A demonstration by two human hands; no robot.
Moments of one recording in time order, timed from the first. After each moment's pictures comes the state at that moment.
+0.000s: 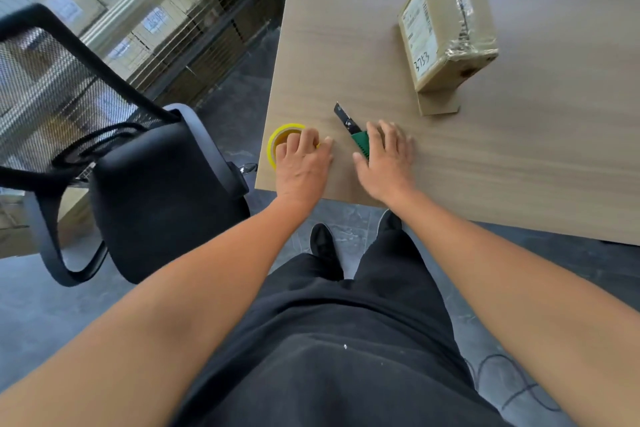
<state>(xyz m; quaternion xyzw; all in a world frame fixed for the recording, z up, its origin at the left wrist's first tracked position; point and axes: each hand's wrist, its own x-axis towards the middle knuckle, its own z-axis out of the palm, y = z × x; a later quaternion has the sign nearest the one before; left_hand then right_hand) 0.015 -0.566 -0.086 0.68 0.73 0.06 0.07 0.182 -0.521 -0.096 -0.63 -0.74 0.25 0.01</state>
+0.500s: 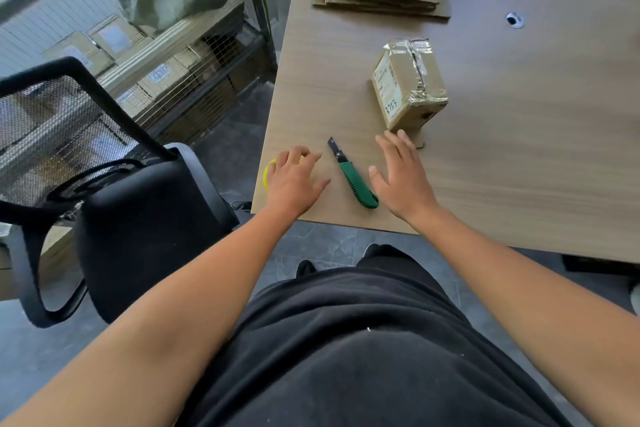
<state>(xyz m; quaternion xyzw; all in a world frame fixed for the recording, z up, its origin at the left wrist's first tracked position) 0.005 -0.552 -0.044 0.65 0.72 0.08 0.21 0.229 -0.523 -0.003 -0.58 -0.77 0.24 0.12</state>
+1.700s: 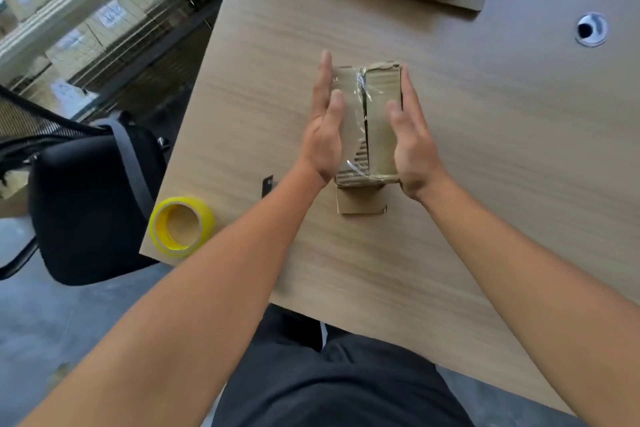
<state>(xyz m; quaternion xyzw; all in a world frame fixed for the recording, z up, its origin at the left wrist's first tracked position) 0.176 -0.306 -0.060 0.37 0.63 0.52 0.44 0.311 -0.272 -0.051 -0.46 -0.47 0.69 0.31</state>
